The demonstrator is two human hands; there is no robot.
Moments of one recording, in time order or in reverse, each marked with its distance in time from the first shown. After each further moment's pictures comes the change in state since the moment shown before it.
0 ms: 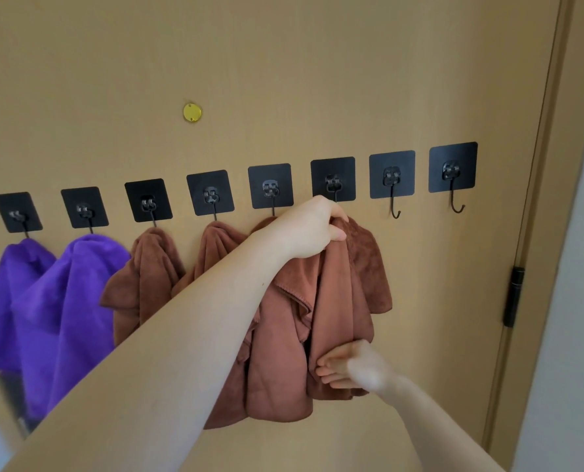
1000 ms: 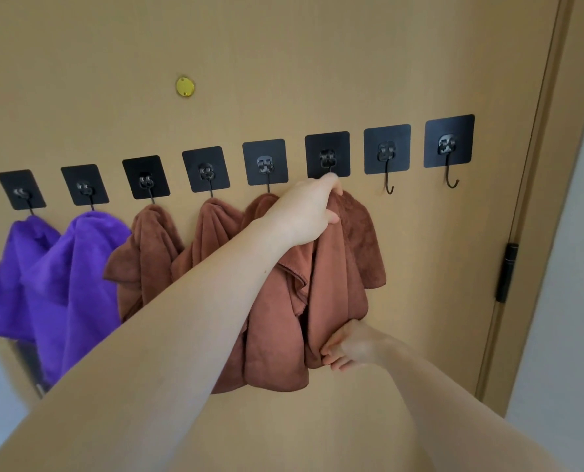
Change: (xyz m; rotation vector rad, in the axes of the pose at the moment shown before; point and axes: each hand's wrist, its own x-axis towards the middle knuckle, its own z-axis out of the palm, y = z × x) left_hand -0.001 -0.004 0.020 0.117 0.142 0.021; right_hand 0.019 0.011 -0.013 -0.299 -0.116 0.178
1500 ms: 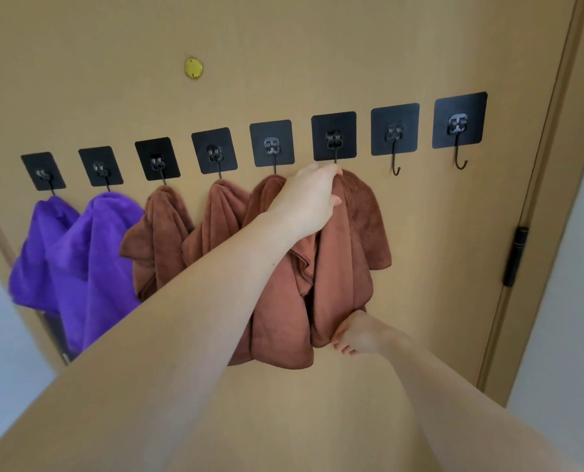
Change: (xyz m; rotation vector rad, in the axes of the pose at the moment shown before) left_hand -0.015 0.006 0.010 0.063 0.132 -0.030; right_hand 0.001 0.008 0.013 -0.074 0.035 0.087
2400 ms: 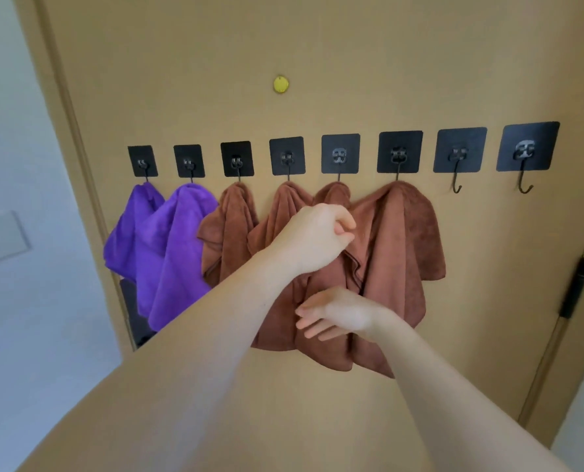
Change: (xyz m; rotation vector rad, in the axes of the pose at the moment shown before) left_hand -0.099 -0.022 -0.044 -0.218 -0.031 -0.204; right_hand -0.082 -0.106 0.046 0.053 -0.228 -0.399
